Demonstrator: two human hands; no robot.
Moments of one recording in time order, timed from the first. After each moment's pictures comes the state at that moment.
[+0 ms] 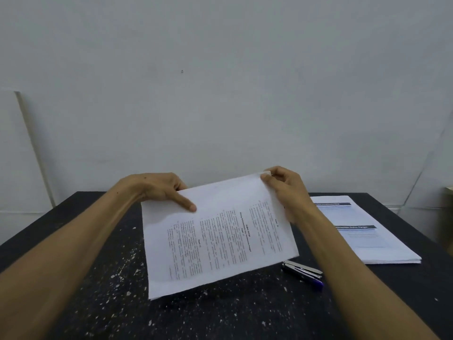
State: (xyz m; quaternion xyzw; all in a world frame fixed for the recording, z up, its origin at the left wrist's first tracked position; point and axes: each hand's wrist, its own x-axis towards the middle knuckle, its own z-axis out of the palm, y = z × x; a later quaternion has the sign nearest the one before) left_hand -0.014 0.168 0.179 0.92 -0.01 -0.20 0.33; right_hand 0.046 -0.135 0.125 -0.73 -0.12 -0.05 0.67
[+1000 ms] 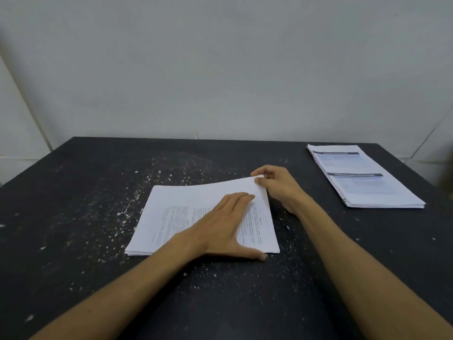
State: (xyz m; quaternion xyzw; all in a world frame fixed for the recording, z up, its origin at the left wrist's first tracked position) left_hand -0.082 0.050 -0.014 0.96 -0.21 -0.01 0.17; right_hand 0.038 -0.127 0.008 -0.84 -0.09 0.06 0.53
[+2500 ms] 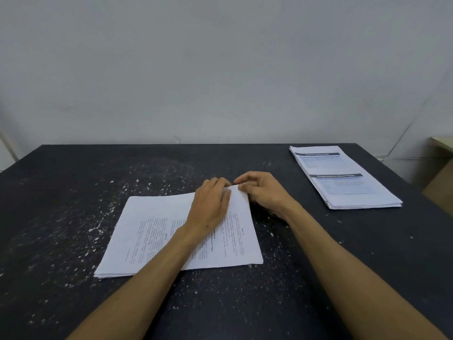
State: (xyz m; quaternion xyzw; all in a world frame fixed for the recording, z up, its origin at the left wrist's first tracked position) left_hand -0.001 0.038 -0.037 0.94 -0.09 0.20 0.27; right_hand 0.044 -0.142 0.007 -0.84 -0.15 0.08 0.51
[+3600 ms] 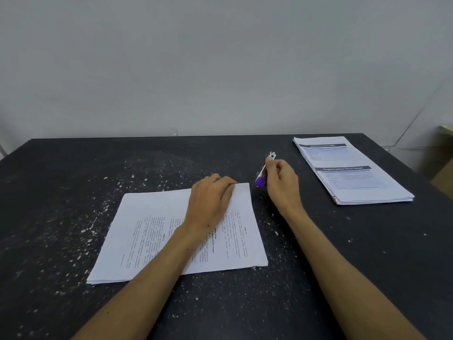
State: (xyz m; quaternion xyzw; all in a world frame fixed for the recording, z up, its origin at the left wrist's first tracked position) left_hand 0.001 0.034 -0.035 0.93 -0.08 0.24 0.28; right_hand 0.047 -0.146 -0.008 -0.81 0.00 -0.13 0.57
